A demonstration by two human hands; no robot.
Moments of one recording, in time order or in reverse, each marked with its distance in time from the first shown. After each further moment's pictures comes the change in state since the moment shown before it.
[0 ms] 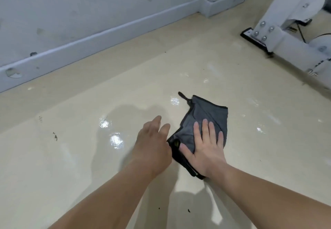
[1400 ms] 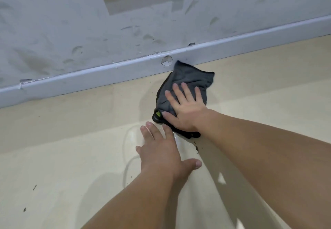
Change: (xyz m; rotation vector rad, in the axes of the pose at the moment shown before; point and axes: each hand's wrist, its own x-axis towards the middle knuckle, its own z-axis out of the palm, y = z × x) left_hand -0.064 -0.334 -0.068 0.038 -0.205 -0.797; right_hand 0.149 -0.500 -0.025 -0.303 -0.115 -0.820
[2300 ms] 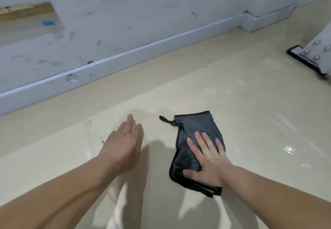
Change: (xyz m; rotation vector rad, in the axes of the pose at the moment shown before) left_hand -0.080 0.132 -0.008 0.146 0.192 0.536; right_hand -0.357 0.171 0.115 0.230 -0.211 0.379
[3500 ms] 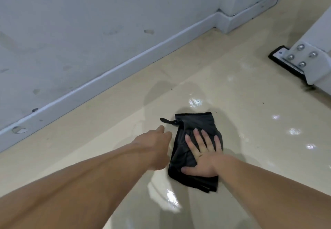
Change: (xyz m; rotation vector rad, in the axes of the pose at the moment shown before) left_hand 0.169 0.234 -0.126 0.149 -0.434 0.181; right_hand 0.074 0.186 -0.106 0.116 -0.244 0.050
